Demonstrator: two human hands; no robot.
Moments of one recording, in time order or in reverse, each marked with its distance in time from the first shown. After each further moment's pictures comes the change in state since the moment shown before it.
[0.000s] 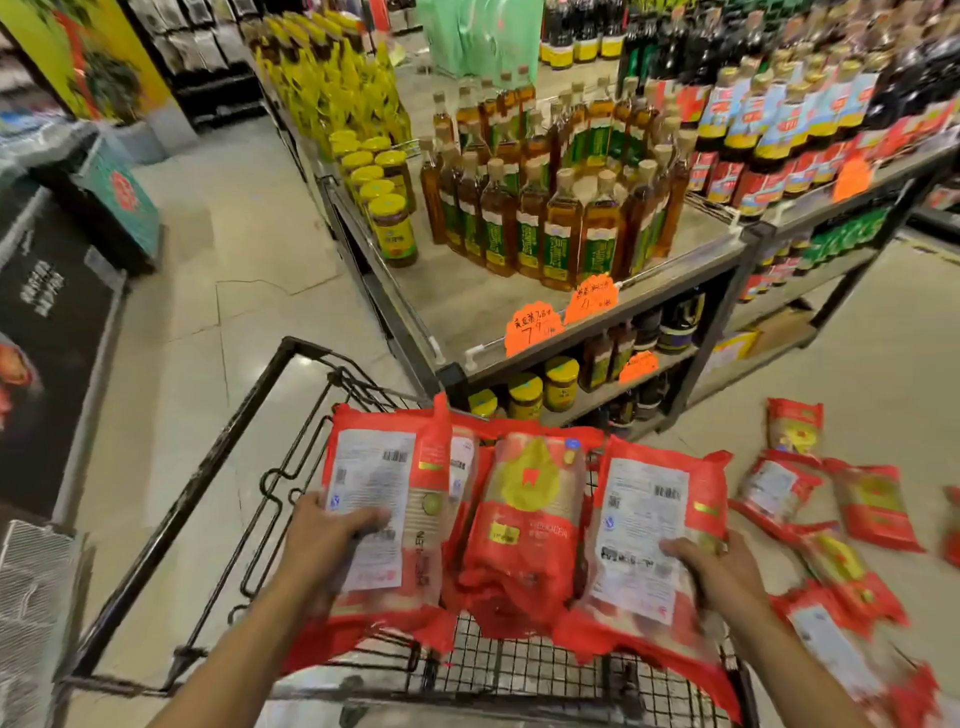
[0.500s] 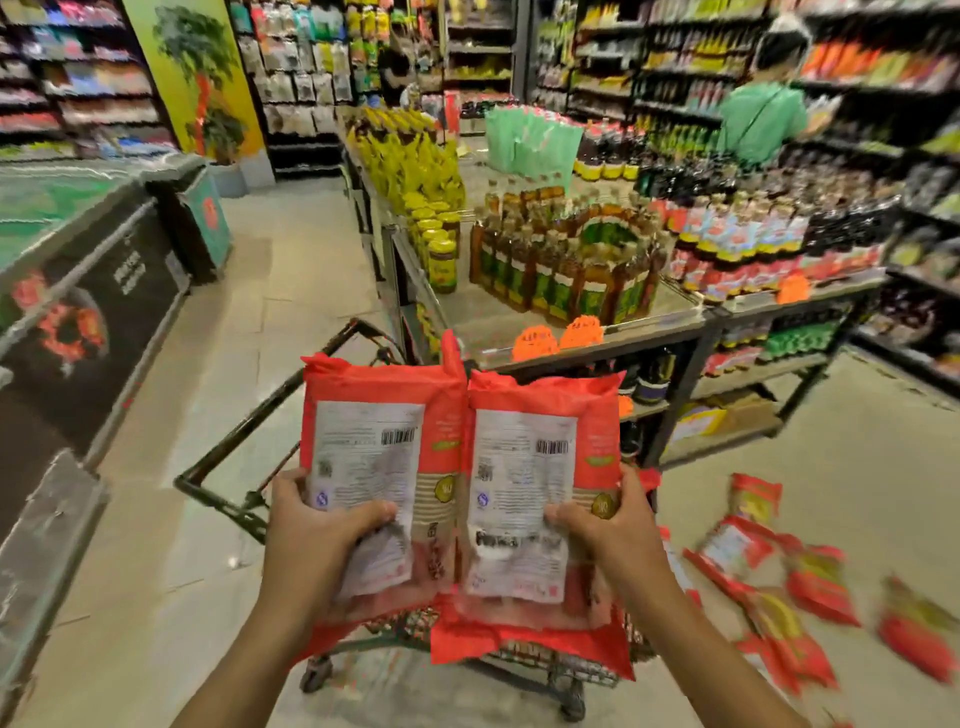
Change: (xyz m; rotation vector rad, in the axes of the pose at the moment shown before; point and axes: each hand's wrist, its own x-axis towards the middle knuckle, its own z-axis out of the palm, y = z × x) left_hand -0.293 -0.054 -0.030 -0.209 0.291 0.383; right_hand -0.253 -0.034 -0.013 0.004 -0.321 -0.483
